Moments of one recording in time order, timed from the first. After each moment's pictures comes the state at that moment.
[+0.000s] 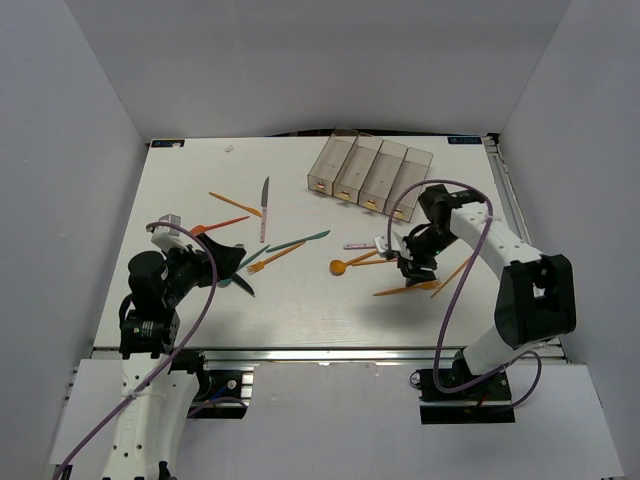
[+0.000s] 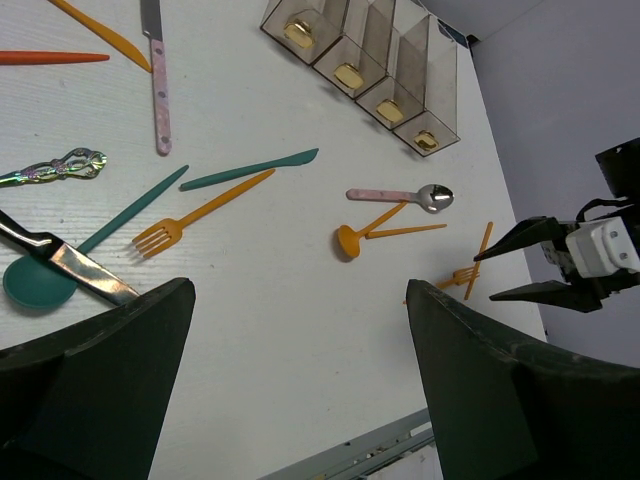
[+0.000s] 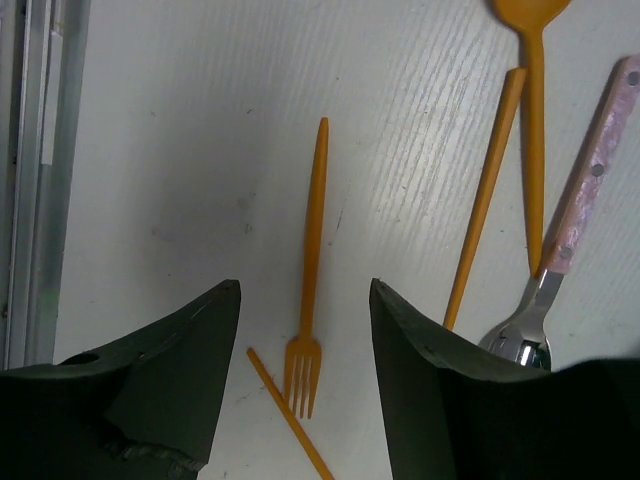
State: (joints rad) left arm 0.02 0.48 0.59 -0.41 0.43 -0.55; right arm 0.27 1.55 1.16 -1.21 -0.64 -1.63
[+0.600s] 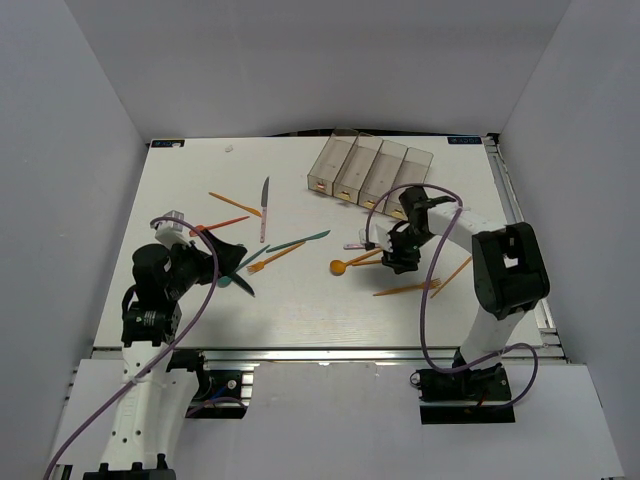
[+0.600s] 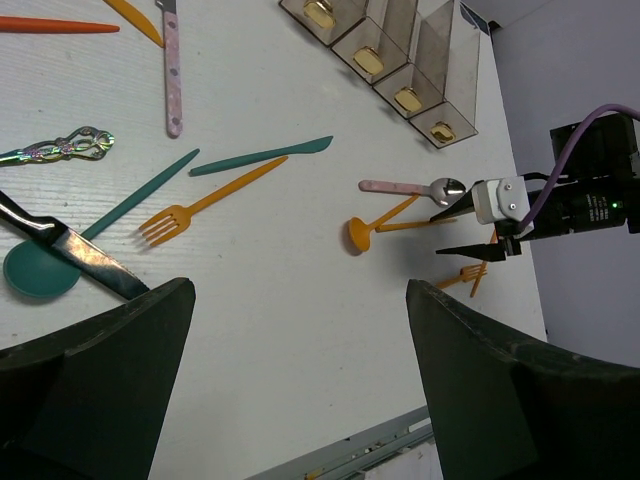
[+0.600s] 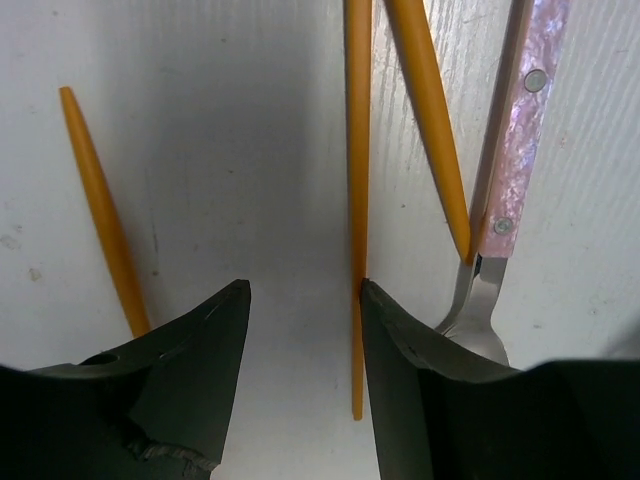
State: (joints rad) left arm 0.02 0.55 0.59 -0.40 0.43 -0.56; right arm 0.33 1.78 1.14 -0.79 -0.44 -1.35
